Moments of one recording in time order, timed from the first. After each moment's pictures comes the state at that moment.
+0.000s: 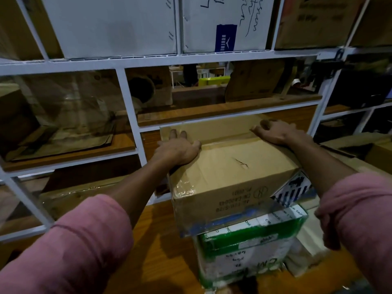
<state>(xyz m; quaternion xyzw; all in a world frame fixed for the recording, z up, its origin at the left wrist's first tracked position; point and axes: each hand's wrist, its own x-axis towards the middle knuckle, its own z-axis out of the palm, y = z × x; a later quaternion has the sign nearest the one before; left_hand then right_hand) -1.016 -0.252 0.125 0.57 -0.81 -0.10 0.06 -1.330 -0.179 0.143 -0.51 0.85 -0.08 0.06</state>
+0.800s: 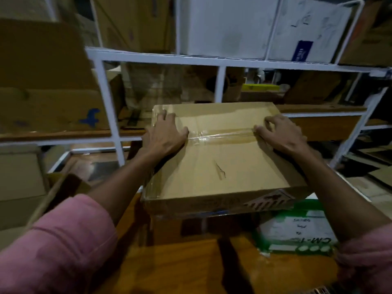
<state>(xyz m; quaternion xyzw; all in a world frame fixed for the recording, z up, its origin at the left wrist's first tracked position) -0.676 -0.198 0.146 0.58 -0.76 -0.06 0.28 -1.009 -0.128 0.148 -0.57 0.78 -0.25 -0.04</state>
